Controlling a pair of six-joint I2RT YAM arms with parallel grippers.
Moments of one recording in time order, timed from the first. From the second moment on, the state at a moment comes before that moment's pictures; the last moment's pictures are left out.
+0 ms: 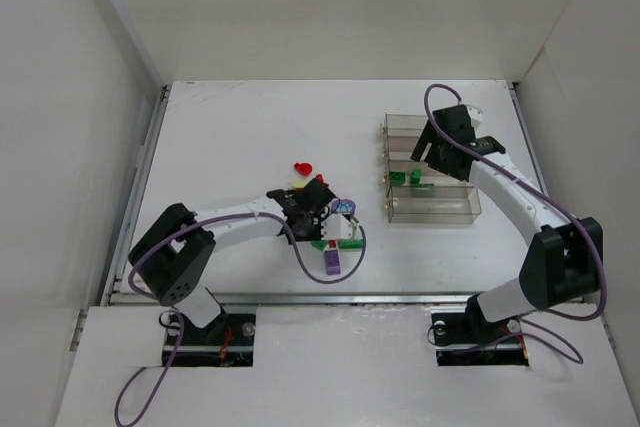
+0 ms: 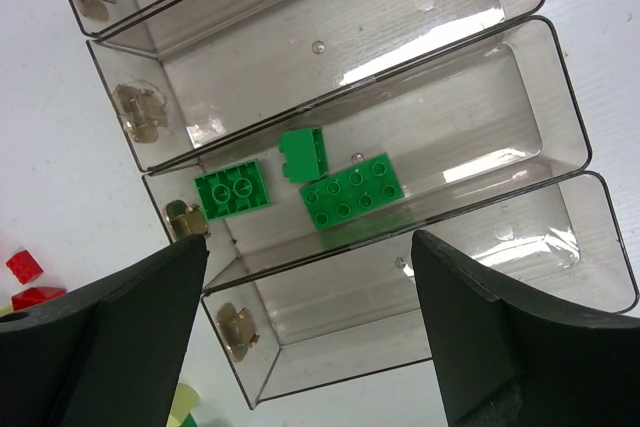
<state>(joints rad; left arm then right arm) -0.84 1.57 0.87 -0.51 -0.06 0.80 0.28 1.47 1.18 -0.59 0.32 0.63</state>
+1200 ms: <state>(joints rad) -0.79 2.20 1.83 -0.22 0.34 0.16 0.10 1.37 1.27 -0.58 0.30 0.67</state>
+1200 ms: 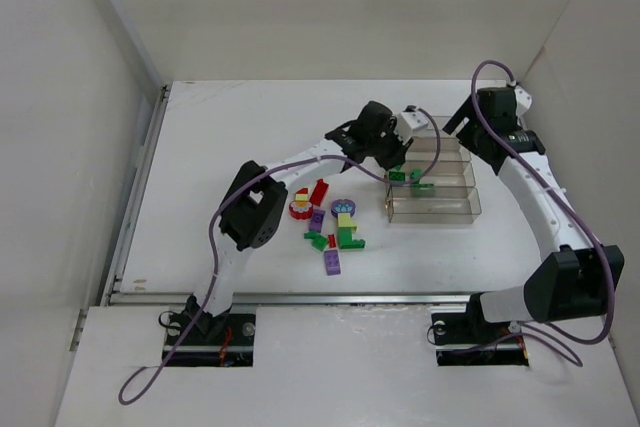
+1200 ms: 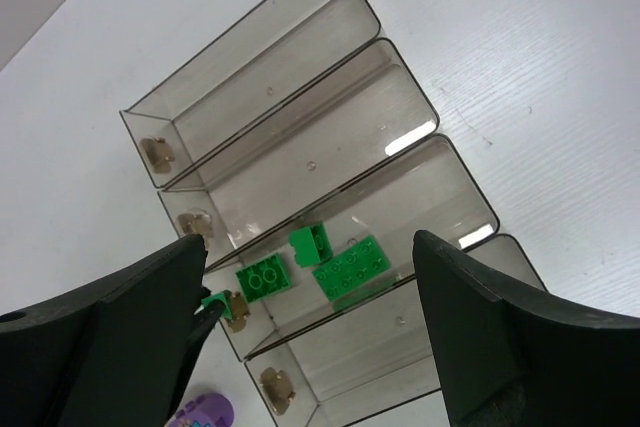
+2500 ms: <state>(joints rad) -0.26 1.23 0.96 -0.47 -0.15 -0.01 0.87 1.56 1.21 -0.59 0.03 0.23</state>
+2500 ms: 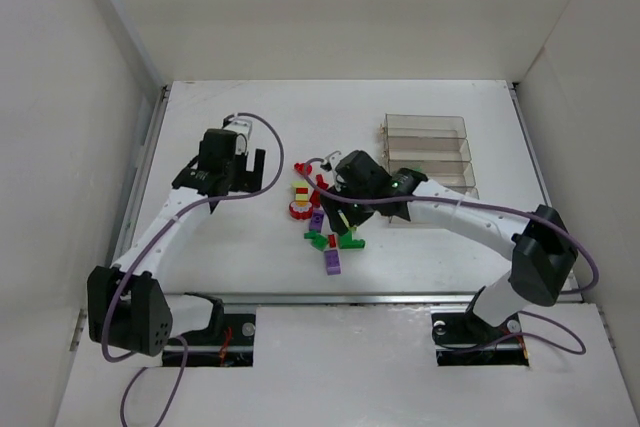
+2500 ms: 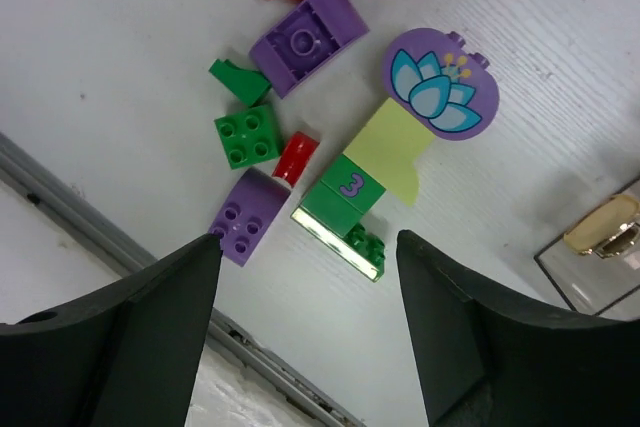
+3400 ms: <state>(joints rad) -0.10 1.12 0.89 -0.41 -0.17 -0.10 1.03 1.92 1.43 -0.58 0.01 0.03</state>
